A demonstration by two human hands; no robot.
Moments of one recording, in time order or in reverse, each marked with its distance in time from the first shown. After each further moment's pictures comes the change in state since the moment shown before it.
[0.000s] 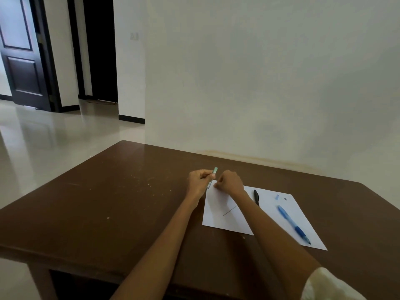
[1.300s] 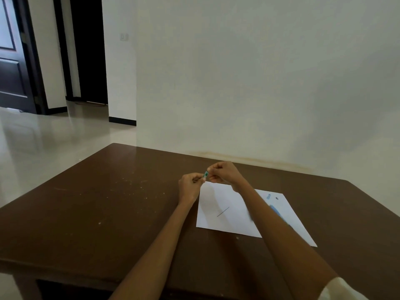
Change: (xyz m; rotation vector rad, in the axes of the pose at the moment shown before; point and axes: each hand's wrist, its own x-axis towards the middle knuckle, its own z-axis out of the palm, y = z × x) left_hand -0.006 -0.003 -0.005 0.250 0.080 0.095; right_hand -0.006 -0.005 -0.041 0.752 -0.144 -0.005
